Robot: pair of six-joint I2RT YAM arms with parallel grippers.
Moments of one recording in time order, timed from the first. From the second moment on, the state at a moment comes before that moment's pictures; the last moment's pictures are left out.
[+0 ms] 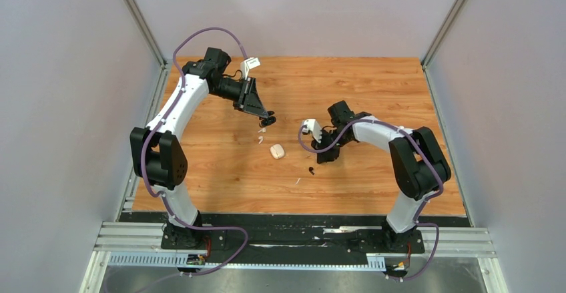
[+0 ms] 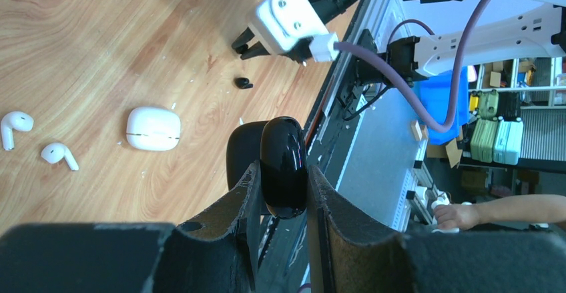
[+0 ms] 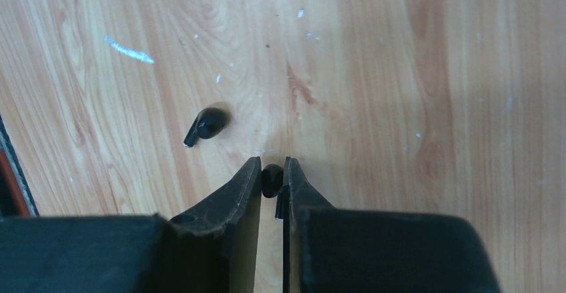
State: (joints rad) left arm -0.23 1.79 1.69 -1.06 1.06 0.13; right arm 0.44 1.76 1.05 -0.57 -0.61 -0.83
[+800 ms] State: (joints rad) left arm -0.23 1.79 1.68 -1.07 1.04 0.14; right arm 0.36 1.71 0.95 -0.17 -0.03 -0.17
